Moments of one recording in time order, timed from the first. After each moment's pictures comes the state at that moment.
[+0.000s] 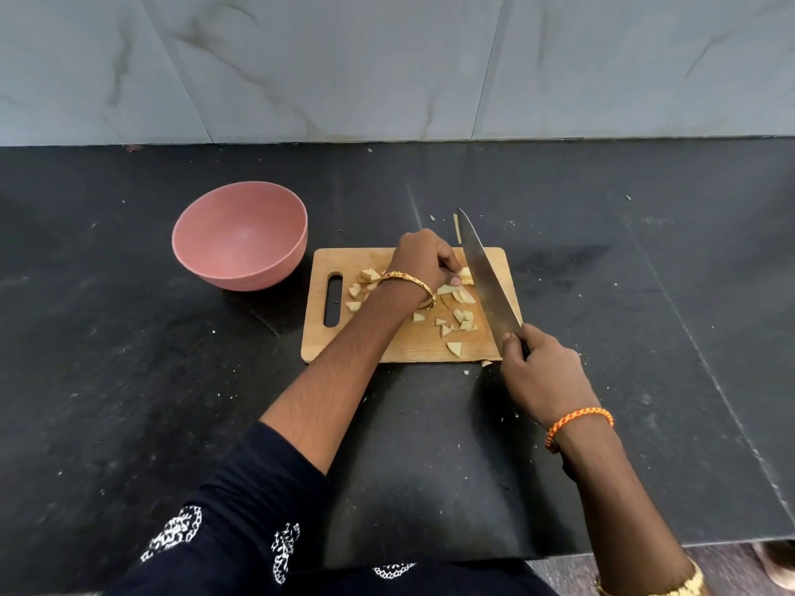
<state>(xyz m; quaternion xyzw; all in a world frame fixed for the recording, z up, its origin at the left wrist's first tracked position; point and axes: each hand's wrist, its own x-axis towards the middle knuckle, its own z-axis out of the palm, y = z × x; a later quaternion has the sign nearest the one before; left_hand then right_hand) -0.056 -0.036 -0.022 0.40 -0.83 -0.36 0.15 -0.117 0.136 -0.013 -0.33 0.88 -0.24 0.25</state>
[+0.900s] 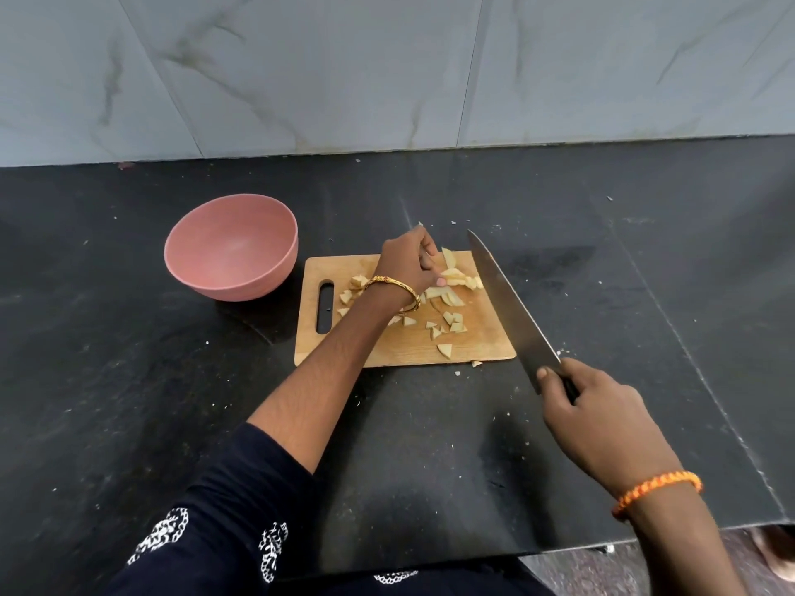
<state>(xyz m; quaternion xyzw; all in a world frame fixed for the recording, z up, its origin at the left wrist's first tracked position) -0.052 -0.040 -0.028 0.42 -0.81 -0.38 0.19 -0.113 0.194 0.028 -0.35 0.89 -0.20 0.21</state>
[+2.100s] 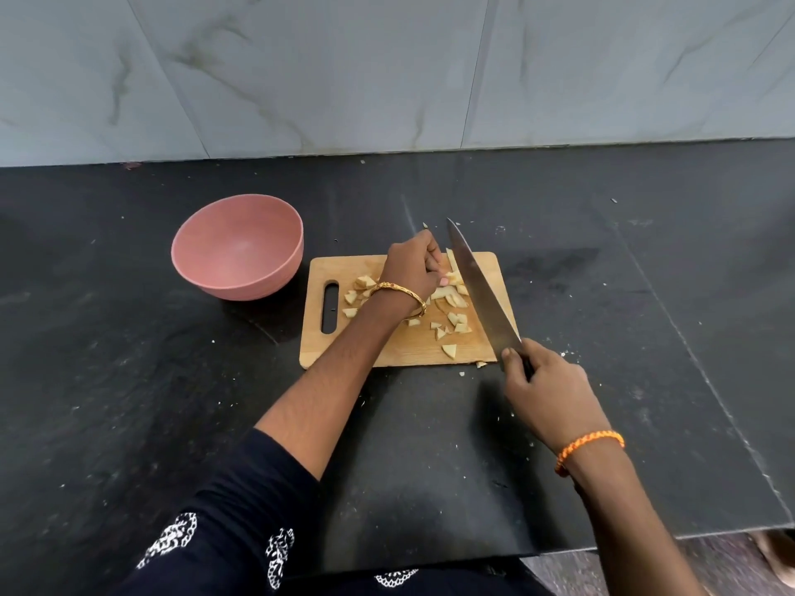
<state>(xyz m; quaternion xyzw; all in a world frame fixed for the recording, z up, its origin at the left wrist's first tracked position) -0.052 -0.036 -0.031 0.41 -0.81 -0.36 0.21 -0.108 0.160 -0.002 -0.34 0.88 -0.24 0.23</state>
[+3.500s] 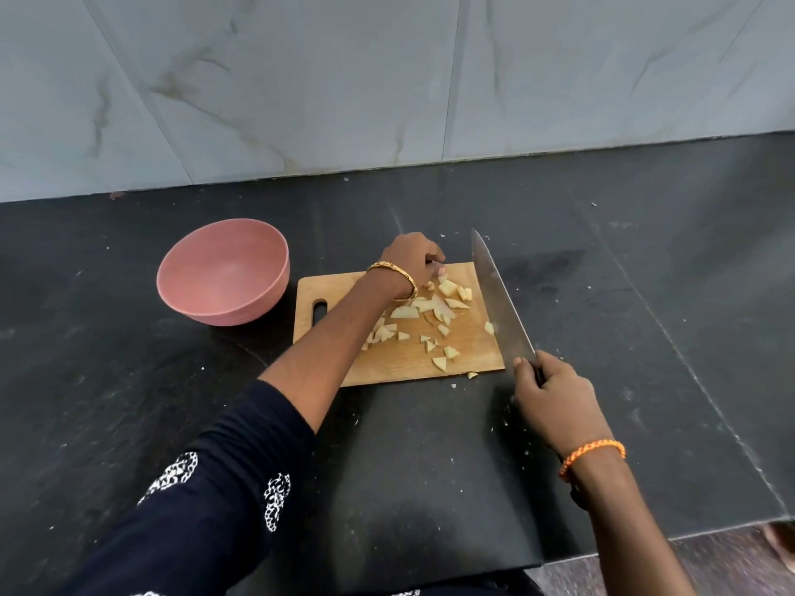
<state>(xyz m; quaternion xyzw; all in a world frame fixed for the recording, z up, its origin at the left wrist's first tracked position) -0.082 -0.070 -0.024 0.34 -0.90 -0.25 0.06 -0.123 0.166 -0.011 -0.25 0.88 -0.31 0.26</state>
